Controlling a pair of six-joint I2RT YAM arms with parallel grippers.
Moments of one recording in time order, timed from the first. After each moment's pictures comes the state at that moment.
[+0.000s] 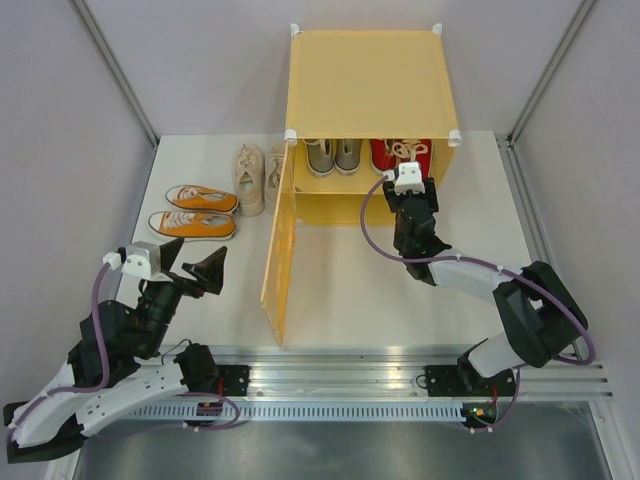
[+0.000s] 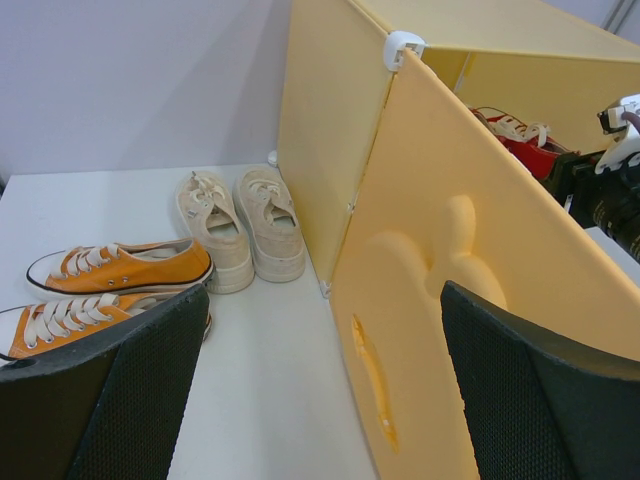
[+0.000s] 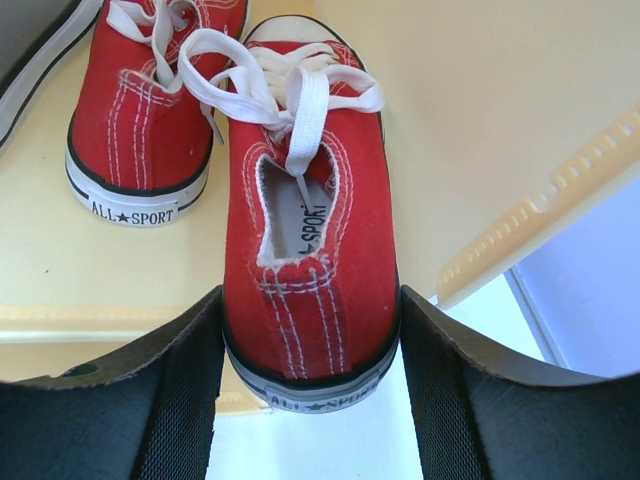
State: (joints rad) left arm -1.08 0.21 0.78 -0.39 -0.78 -0.03; right arm 0.55 1.50 0.72 0.75 0.75 -0.30
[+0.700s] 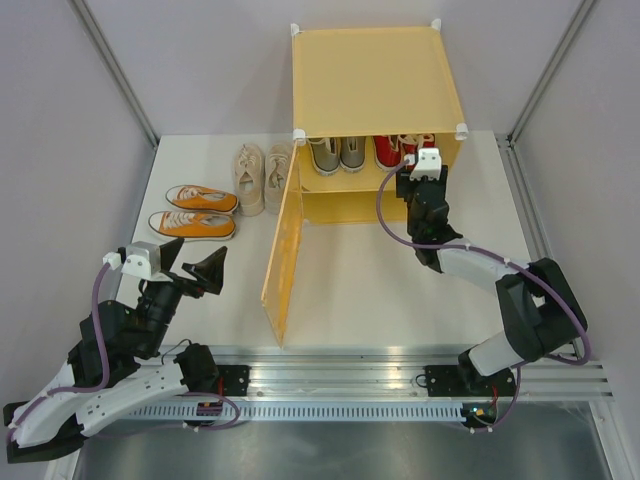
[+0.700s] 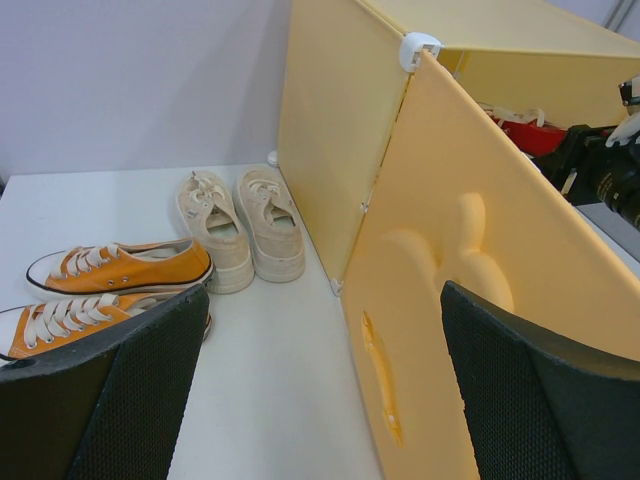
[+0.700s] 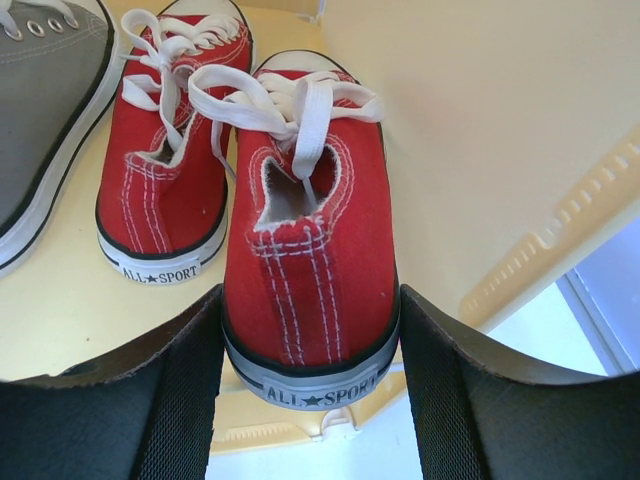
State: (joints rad) left arm -1.08 0.21 0.78 -0.39 -0.78 -0.03; right arm 0.43 1.52 0.79 0.72 0.57 -0.14
